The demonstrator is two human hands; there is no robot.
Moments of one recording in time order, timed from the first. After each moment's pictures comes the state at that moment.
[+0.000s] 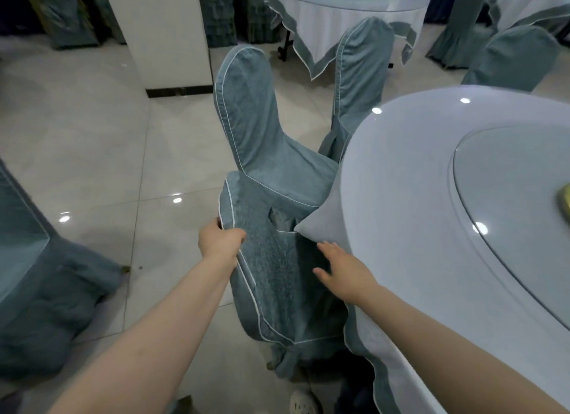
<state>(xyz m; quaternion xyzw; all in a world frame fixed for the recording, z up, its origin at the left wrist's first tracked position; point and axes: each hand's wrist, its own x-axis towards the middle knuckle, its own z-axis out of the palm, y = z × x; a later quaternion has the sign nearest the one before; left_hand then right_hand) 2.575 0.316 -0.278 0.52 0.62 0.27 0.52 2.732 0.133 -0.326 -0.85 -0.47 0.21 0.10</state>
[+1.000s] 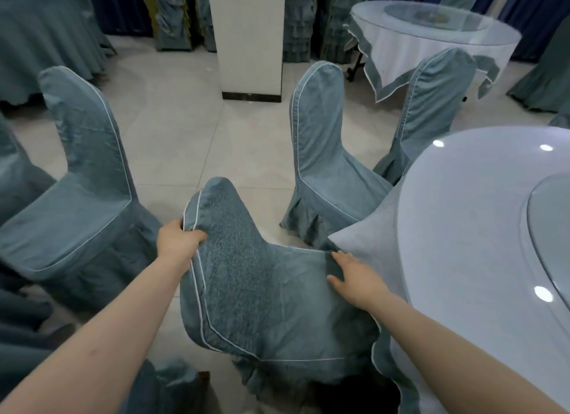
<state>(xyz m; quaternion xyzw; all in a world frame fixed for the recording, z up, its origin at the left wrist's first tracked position) 2.387 0.362 -0.285 0.51 0.67 0.31 0.44 2.670 0.169 -0.325 -0.81 -0.54 0.21 0.06</state>
